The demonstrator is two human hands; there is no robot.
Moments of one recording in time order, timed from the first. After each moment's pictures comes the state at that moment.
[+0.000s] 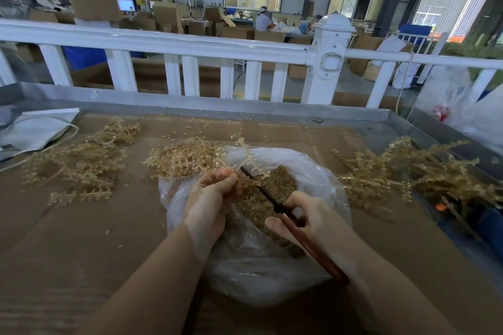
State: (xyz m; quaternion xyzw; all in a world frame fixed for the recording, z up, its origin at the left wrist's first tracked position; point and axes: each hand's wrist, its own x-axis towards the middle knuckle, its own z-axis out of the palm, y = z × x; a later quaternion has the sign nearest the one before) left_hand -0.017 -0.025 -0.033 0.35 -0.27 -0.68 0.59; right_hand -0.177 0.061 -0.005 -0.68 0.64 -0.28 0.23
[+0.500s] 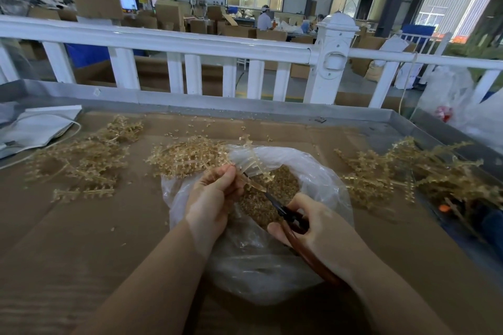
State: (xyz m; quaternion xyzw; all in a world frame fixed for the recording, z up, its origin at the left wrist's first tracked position) left_hand -0.013 -0.027 -0.032 0.35 -0.27 -0.69 0.58; right_hand -0.175 0.072 -0.007 -0.69 0.66 -0.25 0.18
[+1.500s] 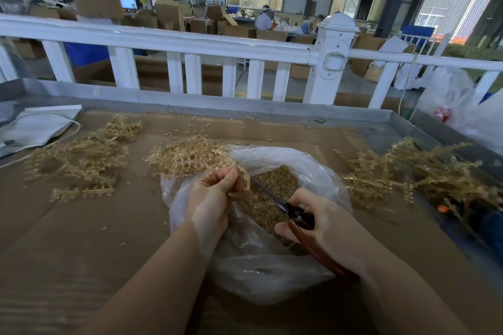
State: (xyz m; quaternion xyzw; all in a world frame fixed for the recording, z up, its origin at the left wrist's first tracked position) left_hand -0.019 -0.025 -0.032 0.37 -0.28 -0.65 0.61; right_hand -0.189 0.066 -0.004 -0.71 0.62 -0.26 0.19
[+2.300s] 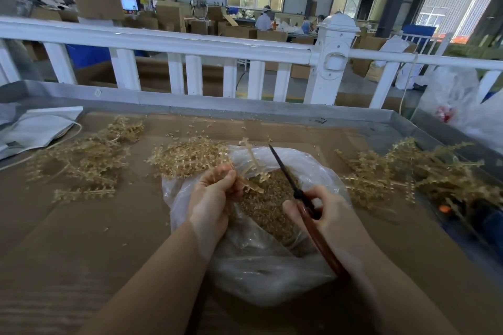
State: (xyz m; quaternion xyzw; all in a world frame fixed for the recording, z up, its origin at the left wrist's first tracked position) left_hand -0.015 -0.026 -0.032 0.37 -0.26 -0.66 0.60; right_hand -0.182 0.066 -0.009 -0.60 0.65 -0.39 0.25
